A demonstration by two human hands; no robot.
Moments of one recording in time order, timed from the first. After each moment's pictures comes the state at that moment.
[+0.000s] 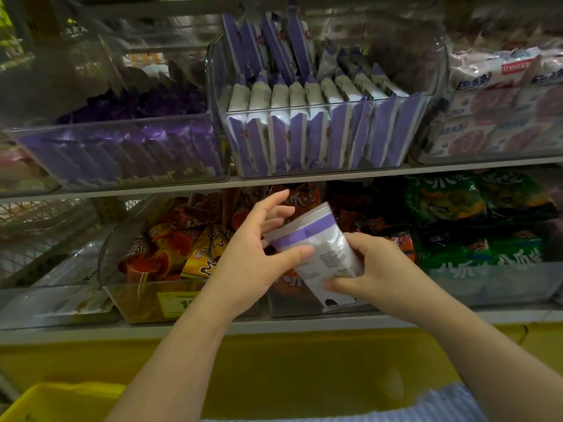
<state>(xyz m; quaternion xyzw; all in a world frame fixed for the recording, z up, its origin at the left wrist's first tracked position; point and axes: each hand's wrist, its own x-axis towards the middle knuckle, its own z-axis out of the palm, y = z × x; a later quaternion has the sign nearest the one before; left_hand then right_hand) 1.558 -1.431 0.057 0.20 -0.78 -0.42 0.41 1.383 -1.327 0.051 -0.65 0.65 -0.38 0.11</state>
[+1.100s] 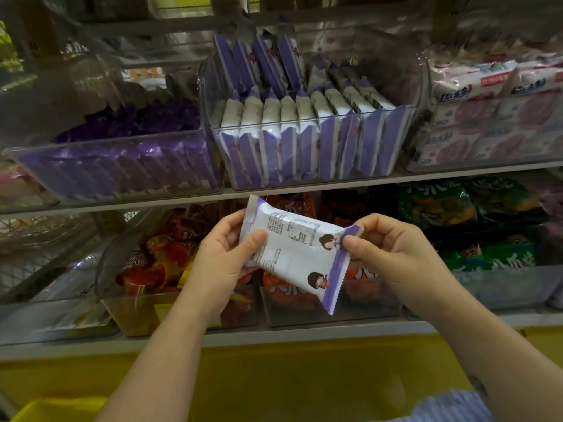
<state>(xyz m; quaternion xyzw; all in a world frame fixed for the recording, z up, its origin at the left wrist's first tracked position) 1.567 -1.453 0.054 0.20 -0.62 -0.60 0.46 1.378 -1.312 0.072 -0.54 0.48 -0.64 0.26</state>
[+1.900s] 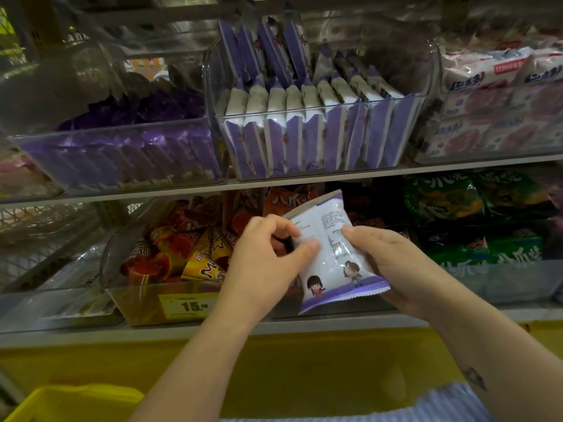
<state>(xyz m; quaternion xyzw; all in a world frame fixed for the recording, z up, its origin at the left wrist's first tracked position) 1.544 -1.413 0.055 0.32 -0.77 -0.34 0.44 1.386 -1.320 0.068 -0.43 0.49 -0.58 0.49</state>
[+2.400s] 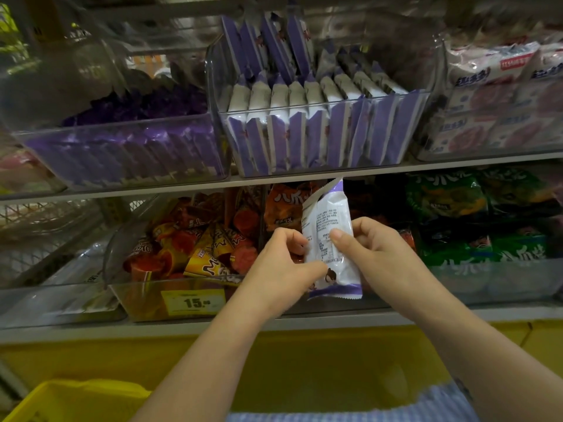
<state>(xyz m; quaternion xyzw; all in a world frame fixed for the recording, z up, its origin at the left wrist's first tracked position) 1.538 -1.407 0.052 0.35 -0.75 -0.48 0.29 1.403 -1.324 0.064 -0.49 0.64 -0.55 0.23</state>
